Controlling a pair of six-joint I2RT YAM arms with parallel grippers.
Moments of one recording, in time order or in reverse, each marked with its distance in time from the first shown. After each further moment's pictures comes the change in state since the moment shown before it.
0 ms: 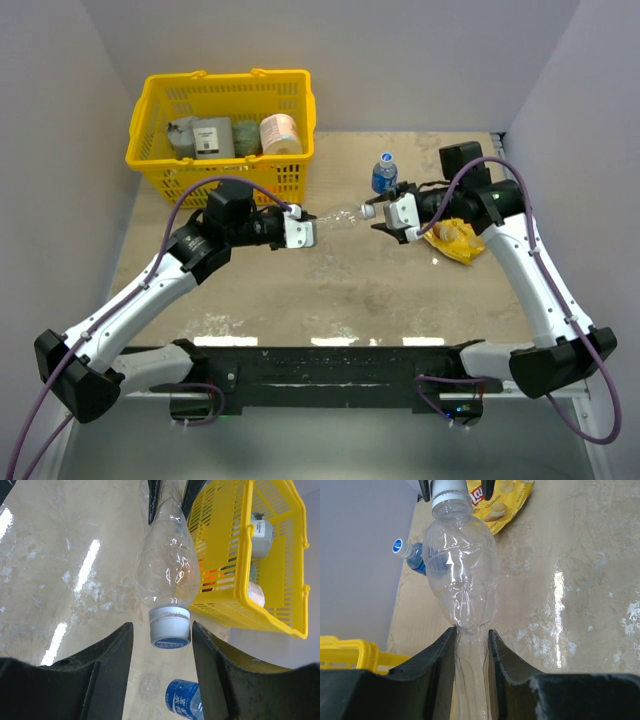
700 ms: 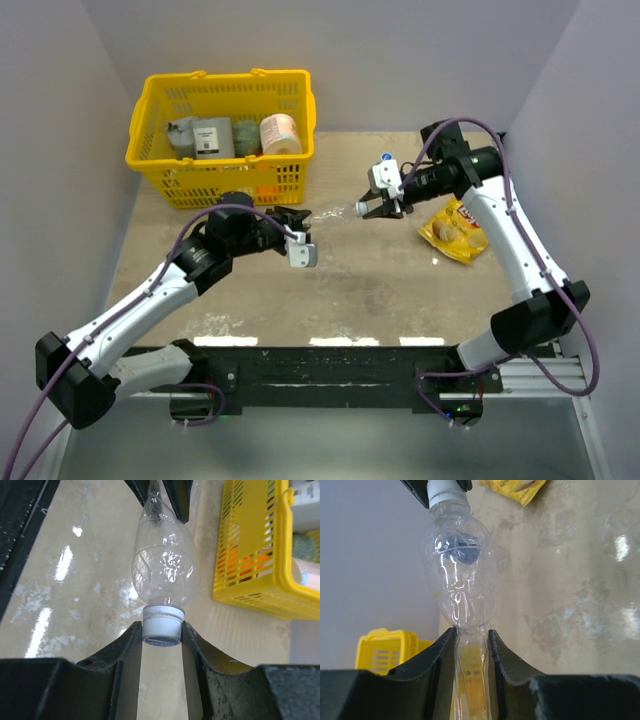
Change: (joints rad) left arm -0.014 -0.034 -0.115 0.119 -0.129 0.238; right arm 0.005 0.217 0.206 -0.152 -0.006 0.138
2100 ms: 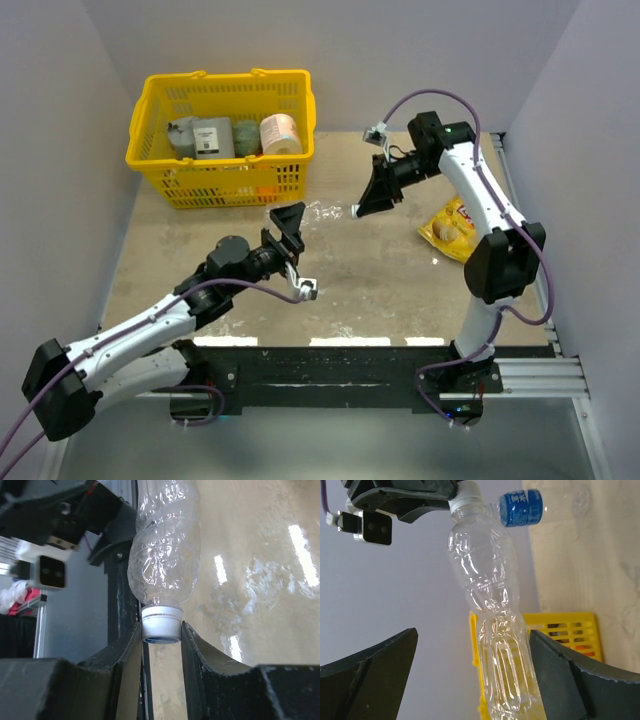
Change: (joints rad) left arm -0.145 -0.152 -0.417 0.511 -0.354 0.570; right arm -0.079 0.379 0.222 -0.187 -0.195 0.705
